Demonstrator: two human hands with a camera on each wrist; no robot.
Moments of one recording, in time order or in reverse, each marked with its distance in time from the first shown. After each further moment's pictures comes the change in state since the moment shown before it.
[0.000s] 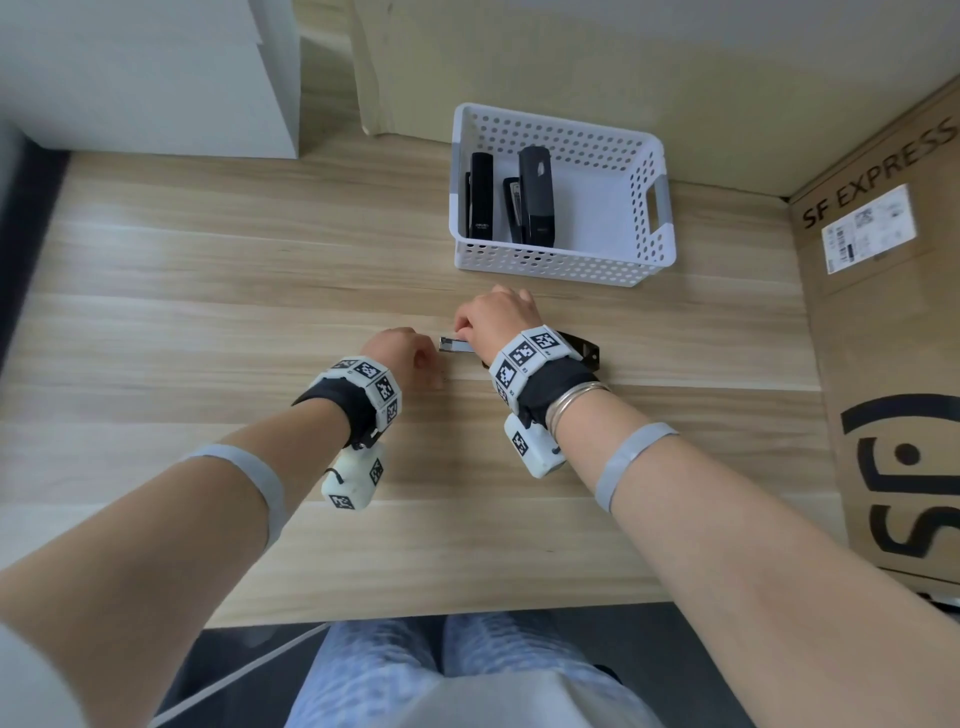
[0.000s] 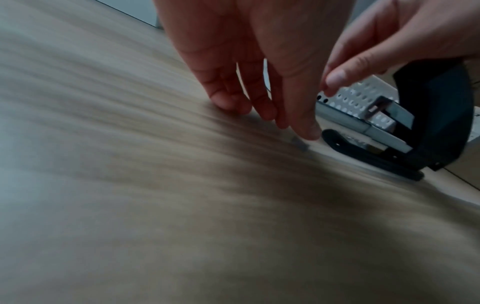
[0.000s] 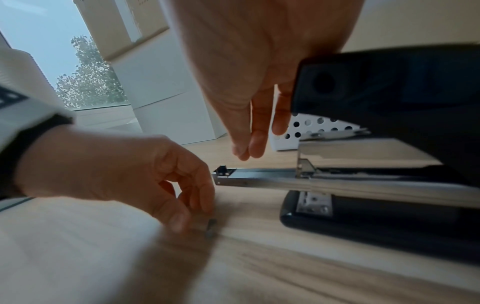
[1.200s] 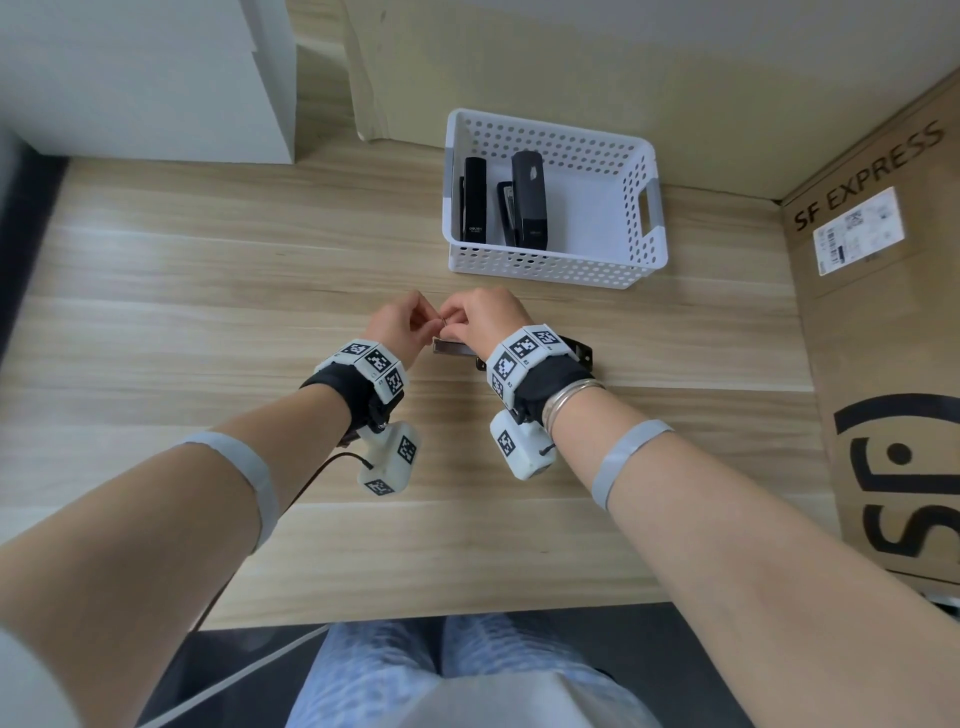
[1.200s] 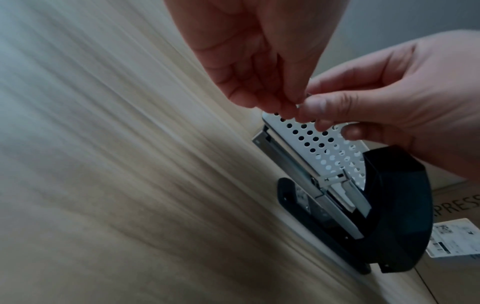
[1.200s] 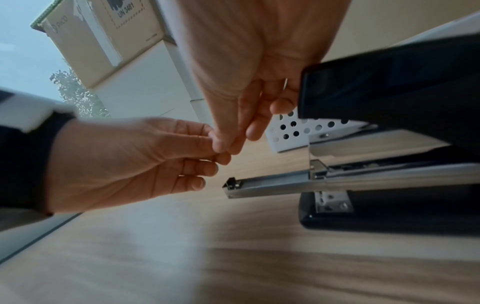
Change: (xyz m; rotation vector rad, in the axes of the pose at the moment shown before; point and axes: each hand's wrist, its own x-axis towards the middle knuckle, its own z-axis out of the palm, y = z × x) left_hand 0.000 0.021 -0.013 -0.532 0.293 0.024; right_hand -0.004 -0.003 -0.009 0.414 -0.013 0.048
